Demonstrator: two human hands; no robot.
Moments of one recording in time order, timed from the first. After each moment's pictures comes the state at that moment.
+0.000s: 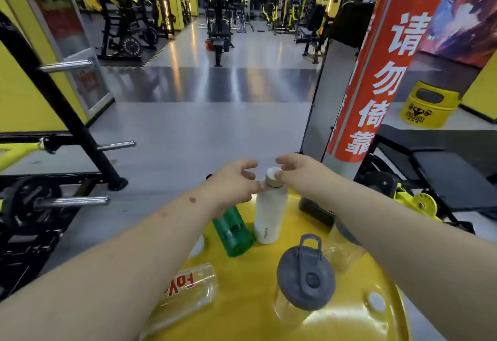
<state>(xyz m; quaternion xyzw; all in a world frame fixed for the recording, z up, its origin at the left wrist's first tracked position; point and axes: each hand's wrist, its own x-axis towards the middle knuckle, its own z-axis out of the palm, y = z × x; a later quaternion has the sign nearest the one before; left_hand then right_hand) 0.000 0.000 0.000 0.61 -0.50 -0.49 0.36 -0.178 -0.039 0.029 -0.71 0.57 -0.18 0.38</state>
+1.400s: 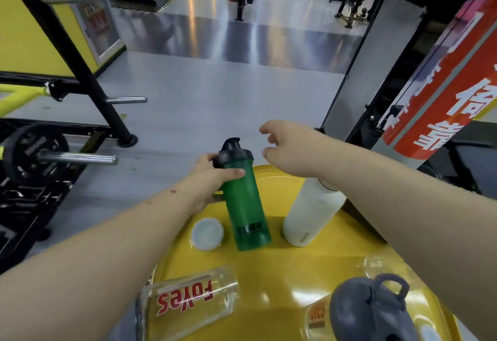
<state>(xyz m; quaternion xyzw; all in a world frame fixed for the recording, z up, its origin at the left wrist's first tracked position) 0.115 -0.052 -0.117 0.63 -0.25 -0.56 0.48 -0.062 -0.092 0.026 -0.84 0.50 0.01 0.23</state>
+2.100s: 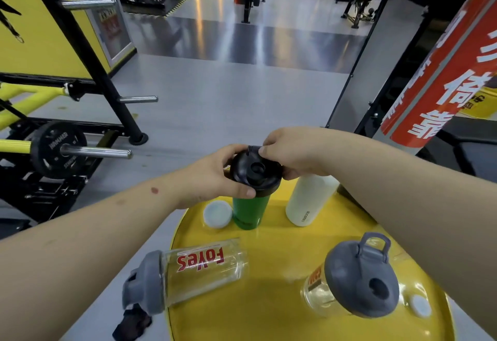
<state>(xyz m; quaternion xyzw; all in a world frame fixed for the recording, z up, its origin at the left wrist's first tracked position) 0.114 0.030 -0.053 0.54 -0.56 -0.52 0.35 -0.060 -0.048 0.030 -0.76 0.54 0.03 0.36</state>
